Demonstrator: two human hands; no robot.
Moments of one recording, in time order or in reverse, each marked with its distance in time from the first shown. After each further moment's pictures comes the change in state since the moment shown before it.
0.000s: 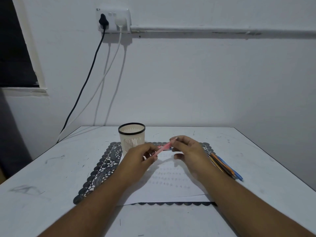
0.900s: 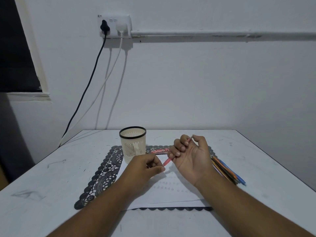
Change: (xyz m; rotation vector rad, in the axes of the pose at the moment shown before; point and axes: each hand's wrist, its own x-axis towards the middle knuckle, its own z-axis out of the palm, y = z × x) left_hand -0.009 0.012 0.017 -0.400 -0.048 -0.215; right_hand -0.004 -0.009 0.015 0.747 -0.164 0.065
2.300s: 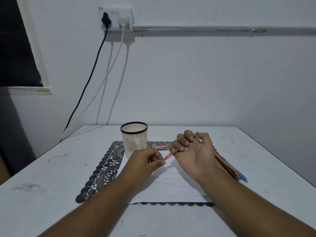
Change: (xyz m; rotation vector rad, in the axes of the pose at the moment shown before) left_hand 0.003 -0.004 -0.003 0.174 0.045 0.079; right_hand -0.001 -0.003 0.001 0.055 -0.010 -0.009
